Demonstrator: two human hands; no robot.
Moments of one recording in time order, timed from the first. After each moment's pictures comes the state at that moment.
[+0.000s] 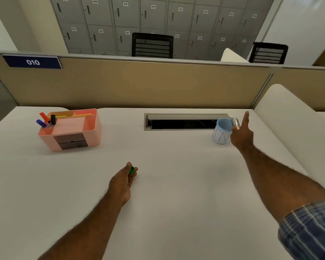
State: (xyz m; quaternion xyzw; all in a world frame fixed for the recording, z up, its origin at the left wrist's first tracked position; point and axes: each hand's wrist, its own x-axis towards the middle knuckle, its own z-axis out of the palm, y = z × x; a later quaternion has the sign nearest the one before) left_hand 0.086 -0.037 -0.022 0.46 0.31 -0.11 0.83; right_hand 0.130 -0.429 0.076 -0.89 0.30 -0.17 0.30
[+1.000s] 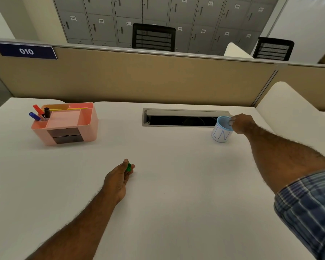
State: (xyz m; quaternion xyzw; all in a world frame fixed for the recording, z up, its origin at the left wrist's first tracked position) left_hand 0.087 -0.040 -0.020 0.48 0.31 -0.11 0.81; right_hand 0.182 -0.460 0.102 -0.96 0.25 0.01 0.09
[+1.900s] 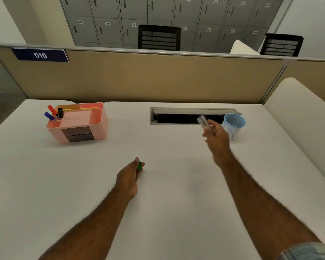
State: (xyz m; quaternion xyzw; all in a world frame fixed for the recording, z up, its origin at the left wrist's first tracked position) left_hand 0.080 -0.044 -0.020 0.50 0.31 -0.10 0.80; right_hand 0.113 -0.314 0.060 -0.76 0.18 -0.17 0.60
